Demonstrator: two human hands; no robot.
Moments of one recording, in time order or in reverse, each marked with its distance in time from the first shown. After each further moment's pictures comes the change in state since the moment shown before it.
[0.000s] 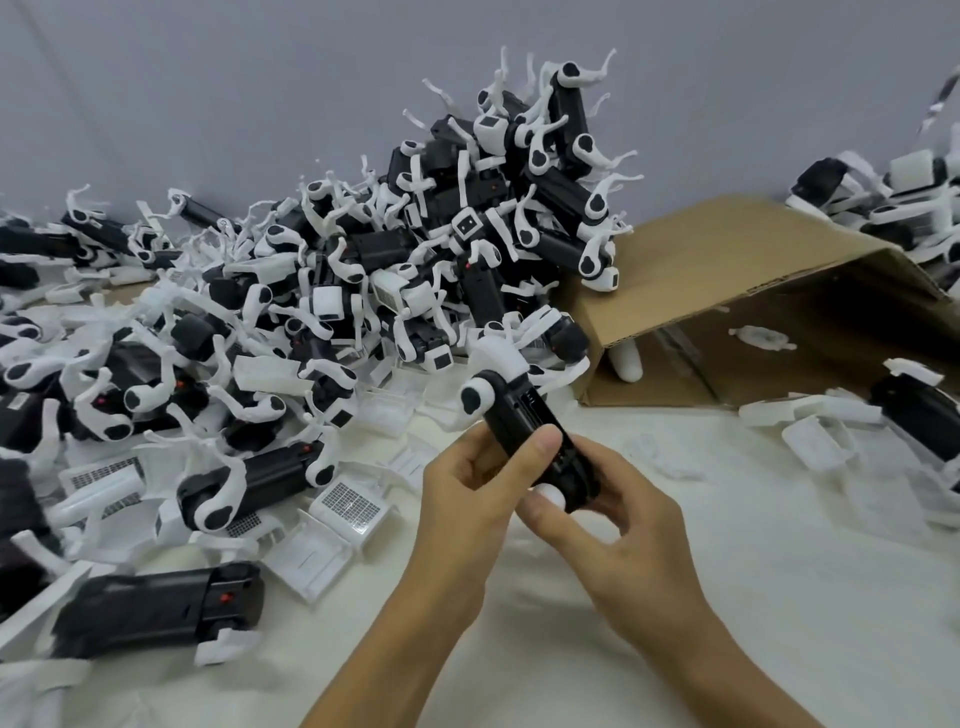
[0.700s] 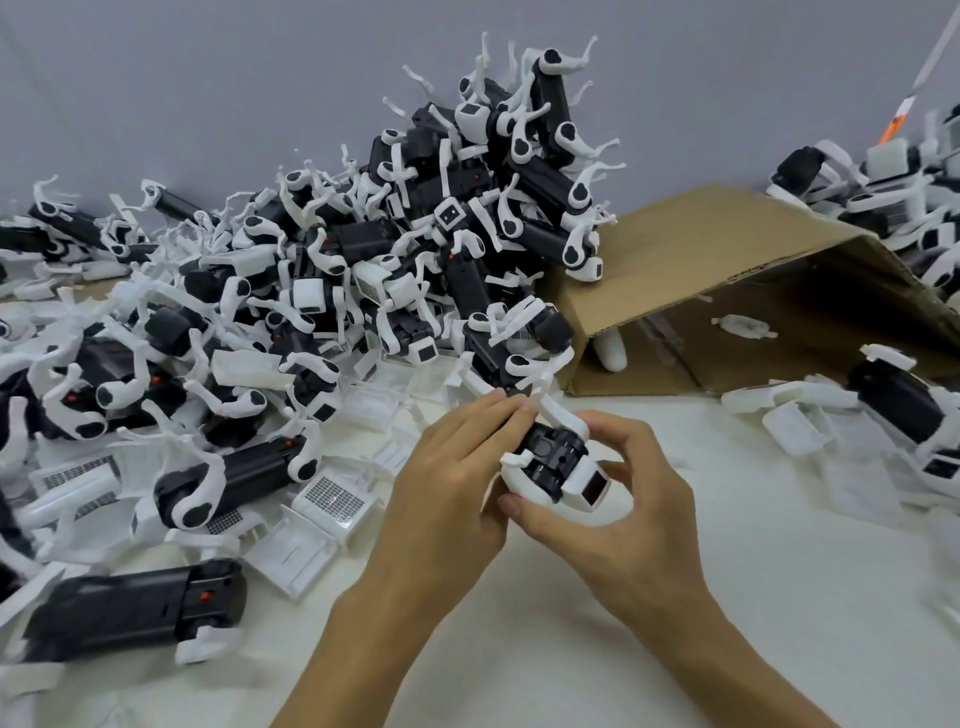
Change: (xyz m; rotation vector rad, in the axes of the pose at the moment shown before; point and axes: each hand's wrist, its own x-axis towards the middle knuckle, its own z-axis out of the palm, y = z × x) left_hand 0.008 -0.008 -0.023 1.163 -0.072 0.736; right_hand 0.000 -0.001 -0.007 -0.158 0.130 -0.097
